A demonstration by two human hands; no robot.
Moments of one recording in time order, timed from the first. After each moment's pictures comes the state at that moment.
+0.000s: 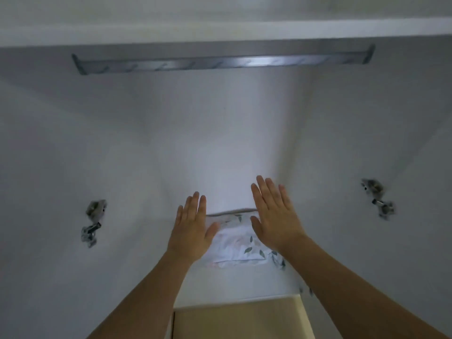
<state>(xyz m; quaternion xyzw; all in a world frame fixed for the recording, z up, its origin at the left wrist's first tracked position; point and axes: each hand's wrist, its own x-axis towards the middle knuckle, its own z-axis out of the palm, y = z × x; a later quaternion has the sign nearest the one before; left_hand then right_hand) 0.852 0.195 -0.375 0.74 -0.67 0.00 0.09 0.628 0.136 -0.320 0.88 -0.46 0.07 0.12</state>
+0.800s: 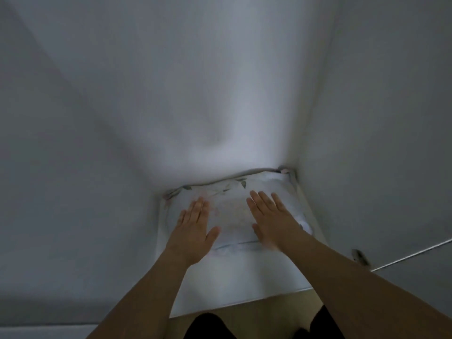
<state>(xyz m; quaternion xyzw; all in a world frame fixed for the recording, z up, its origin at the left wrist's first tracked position) 0.892 0.027 -0.775 0.70 -0.71 -0.10 0.00 0.663 -0.040 -0.767 0.90 -0.43 -0.05 -0.02</state>
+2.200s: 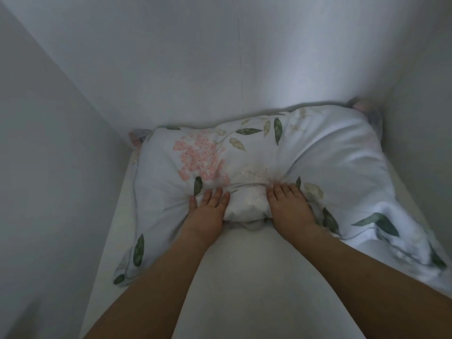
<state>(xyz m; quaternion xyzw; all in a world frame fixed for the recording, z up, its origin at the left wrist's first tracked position) 0.944 -0.113 -1.186 0.71 -0.67 -0.15 -0.16 0.740 -0.191 -1.207 0.89 -0.45 -0.10 0.03</state>
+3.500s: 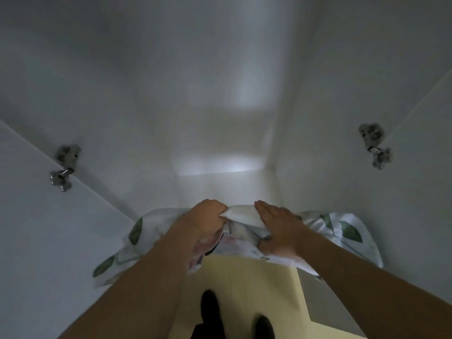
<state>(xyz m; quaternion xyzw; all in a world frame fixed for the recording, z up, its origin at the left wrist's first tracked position) 0.753 0.222 -0.394 0.68 -0.67 -0.30 0.03 0.532 0.190 -0.394 0.87 -0.41 -0.12 -0.26</state>
